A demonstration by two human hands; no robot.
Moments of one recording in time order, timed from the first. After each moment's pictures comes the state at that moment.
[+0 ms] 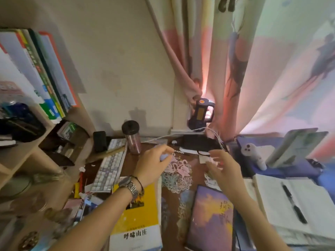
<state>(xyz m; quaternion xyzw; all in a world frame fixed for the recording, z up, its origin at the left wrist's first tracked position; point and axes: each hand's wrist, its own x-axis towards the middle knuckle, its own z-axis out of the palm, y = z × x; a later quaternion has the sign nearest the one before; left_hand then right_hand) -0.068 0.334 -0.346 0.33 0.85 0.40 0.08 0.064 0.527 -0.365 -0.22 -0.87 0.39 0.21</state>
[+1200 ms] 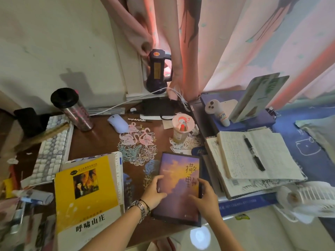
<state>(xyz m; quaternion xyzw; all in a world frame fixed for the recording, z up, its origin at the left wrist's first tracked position) 0.041 0.404 -0.580 0.17 0.78 0.37 0.47 0.193 0.536 -0.575 -0.51 -0.70 0.50 0.02</state>
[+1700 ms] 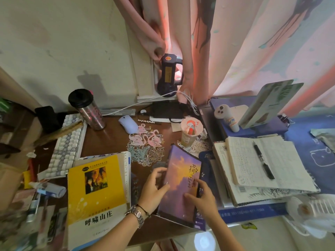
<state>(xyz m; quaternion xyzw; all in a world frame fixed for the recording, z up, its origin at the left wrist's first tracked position) 0.042 0.390 -0.537 0.17 0.77 0.51 0.34 0.172 0.531 -0.571 -0.47 -0.68 0.57 0.00</state>
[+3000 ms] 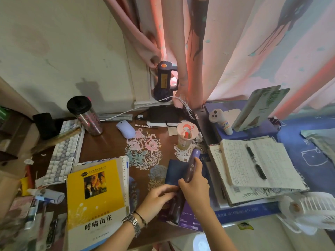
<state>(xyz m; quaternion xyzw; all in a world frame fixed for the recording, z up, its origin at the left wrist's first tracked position) 0.057 0.389 -0.513 0.14 0.66 0.54 0.50 0.129 0.513 -0.479 -0.45 -0.77 0.44 0.07</state>
